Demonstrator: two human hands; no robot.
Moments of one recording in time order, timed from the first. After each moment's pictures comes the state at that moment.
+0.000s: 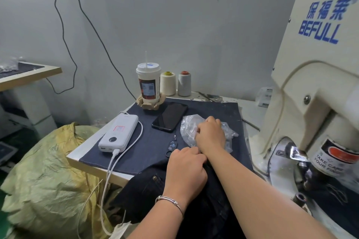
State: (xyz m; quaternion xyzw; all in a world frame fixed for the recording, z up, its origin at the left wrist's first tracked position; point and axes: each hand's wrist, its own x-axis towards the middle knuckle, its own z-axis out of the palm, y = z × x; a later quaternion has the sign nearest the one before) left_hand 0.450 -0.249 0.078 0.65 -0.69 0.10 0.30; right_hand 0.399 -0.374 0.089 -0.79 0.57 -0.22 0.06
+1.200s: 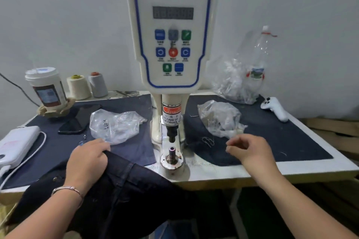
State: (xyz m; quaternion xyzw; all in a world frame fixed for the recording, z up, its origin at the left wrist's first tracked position) left_hand 0.449 -0.253 0.071 0.65 -0.69 0.09 0.28; right_hand 0.071 -0.222 0.118 -0.57 0.66 -0.43 0.24
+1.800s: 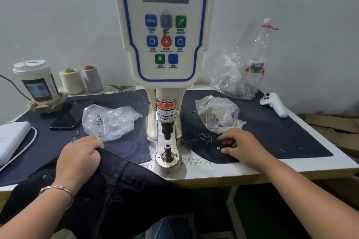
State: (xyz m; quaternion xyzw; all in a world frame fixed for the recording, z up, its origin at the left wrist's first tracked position) left_hand 0.450 -0.256 0.067 0.65 -0.69 0.08 0.31; right_hand 0.043 -0.268 0.096 -0.74 0.60 -0.25 0.19
